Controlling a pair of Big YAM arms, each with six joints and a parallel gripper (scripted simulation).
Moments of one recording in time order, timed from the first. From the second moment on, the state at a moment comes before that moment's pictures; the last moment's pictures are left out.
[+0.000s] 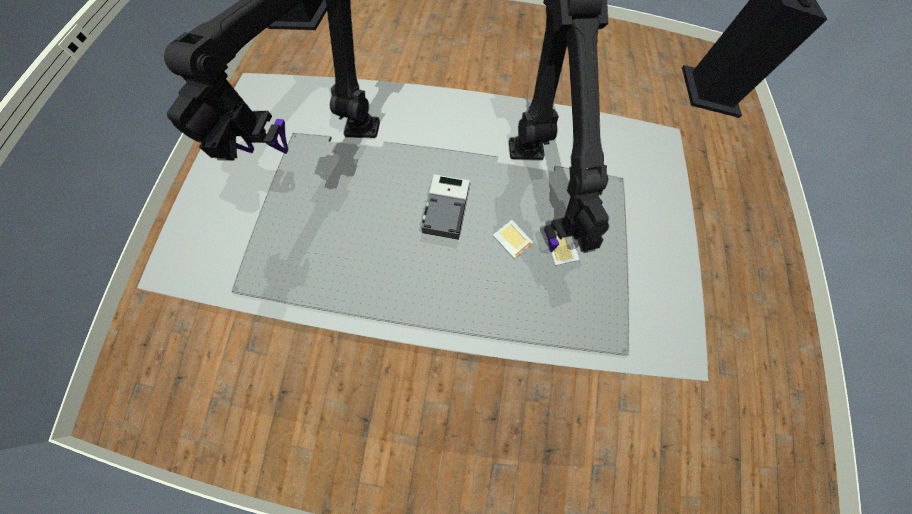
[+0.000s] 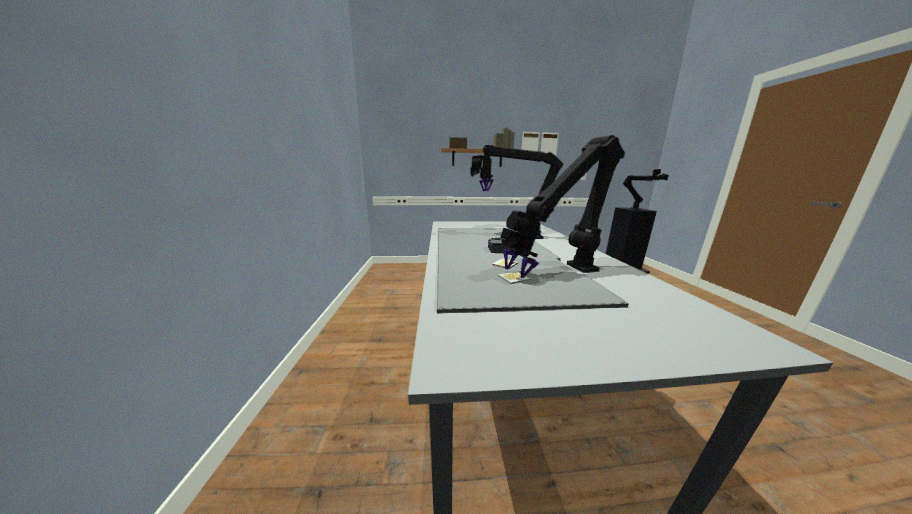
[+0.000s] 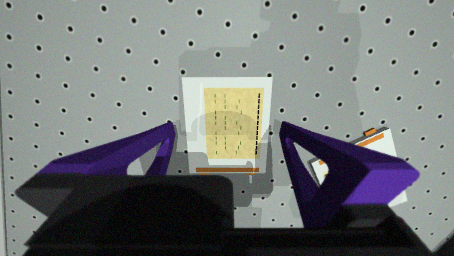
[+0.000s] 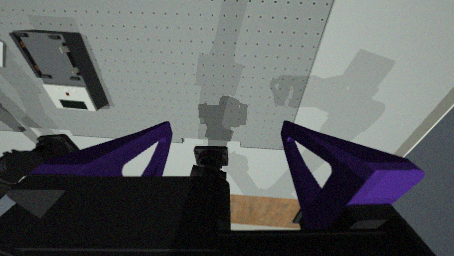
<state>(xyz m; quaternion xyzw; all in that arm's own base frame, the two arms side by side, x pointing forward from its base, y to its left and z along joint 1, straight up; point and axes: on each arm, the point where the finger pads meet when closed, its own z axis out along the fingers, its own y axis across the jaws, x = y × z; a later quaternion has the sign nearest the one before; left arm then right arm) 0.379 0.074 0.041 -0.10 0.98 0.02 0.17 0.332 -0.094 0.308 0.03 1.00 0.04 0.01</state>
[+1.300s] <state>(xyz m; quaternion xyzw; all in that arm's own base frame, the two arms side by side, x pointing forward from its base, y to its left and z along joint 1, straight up) 0.379 0.074 0.041 -0.10 0.98 0.02 0.17 0.332 -0.094 0.308 0.03 1.00 0.04 0.01</state>
